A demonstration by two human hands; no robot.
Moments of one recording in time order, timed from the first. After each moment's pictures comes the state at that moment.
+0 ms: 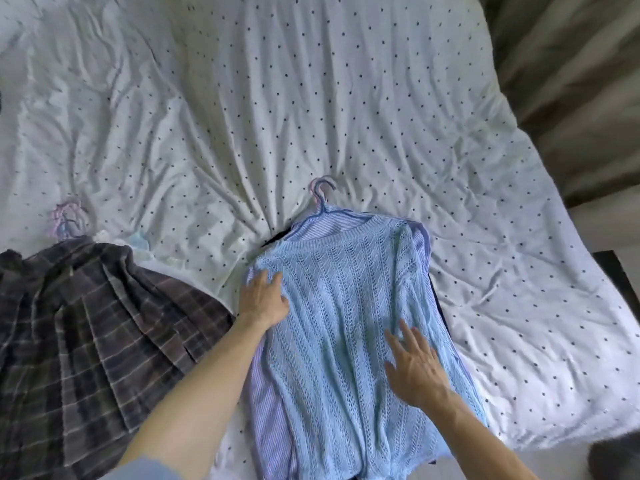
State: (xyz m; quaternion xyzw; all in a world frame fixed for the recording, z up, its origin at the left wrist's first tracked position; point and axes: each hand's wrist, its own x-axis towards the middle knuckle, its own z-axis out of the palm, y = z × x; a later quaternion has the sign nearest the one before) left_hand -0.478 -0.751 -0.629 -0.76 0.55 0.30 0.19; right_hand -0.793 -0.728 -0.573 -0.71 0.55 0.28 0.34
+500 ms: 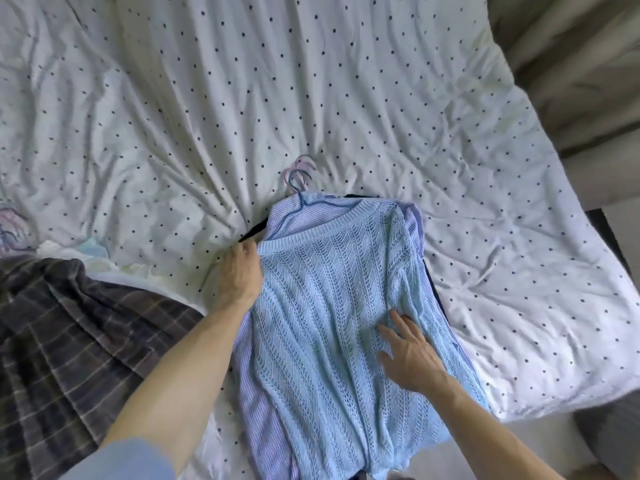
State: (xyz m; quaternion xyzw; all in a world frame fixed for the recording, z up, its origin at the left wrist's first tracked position) left_hand -0.458 -0.799 -0.666 -0.79 0.58 0.18 0.14; right_hand -0.794 -0.744 -0.609 -0.66 0.56 0.29 0.40
